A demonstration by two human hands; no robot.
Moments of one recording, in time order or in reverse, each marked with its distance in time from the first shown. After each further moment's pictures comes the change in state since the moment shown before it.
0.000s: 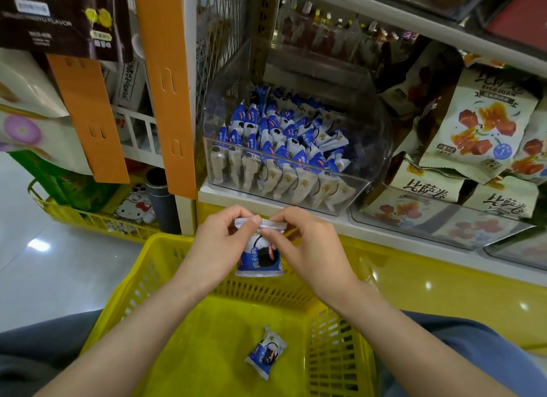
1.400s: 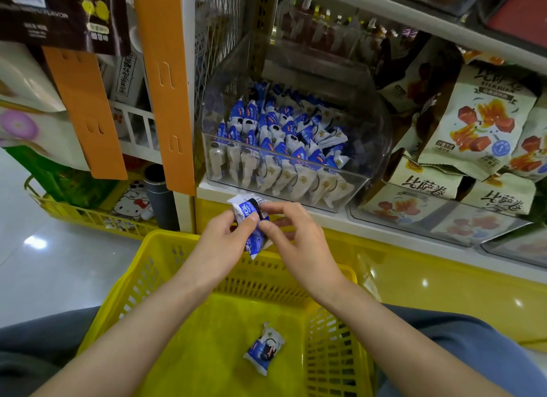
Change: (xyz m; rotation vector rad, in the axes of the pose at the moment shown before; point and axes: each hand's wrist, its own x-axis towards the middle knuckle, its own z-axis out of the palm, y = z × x) left_hand -0.006 0.010 0.009 -0.128 0.030 -0.214; right_hand -0.001 -0.002 0.014 0.329 -0.014 0.175
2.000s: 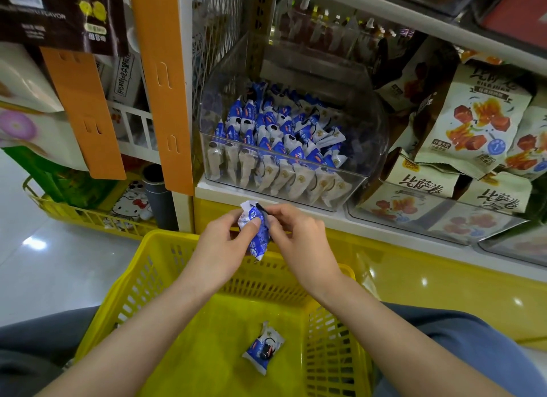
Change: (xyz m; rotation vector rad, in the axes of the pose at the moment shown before) left_hand 0.001 -0.009 0.000 0.155 0.003 0.069; right_hand 0.002 -0.001 -0.004 -0.099 0.011 0.021
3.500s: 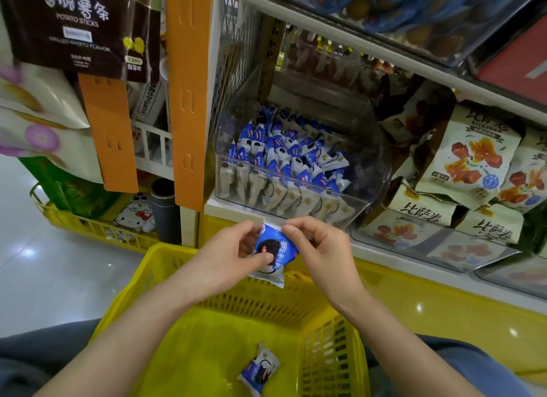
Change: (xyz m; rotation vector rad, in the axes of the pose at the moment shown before) left_hand 0.005 0.016 -0.024 0.209 -0.258 0.105; right_hand 0.002 -0.010 -0.022 0.161 0.037 -0.025
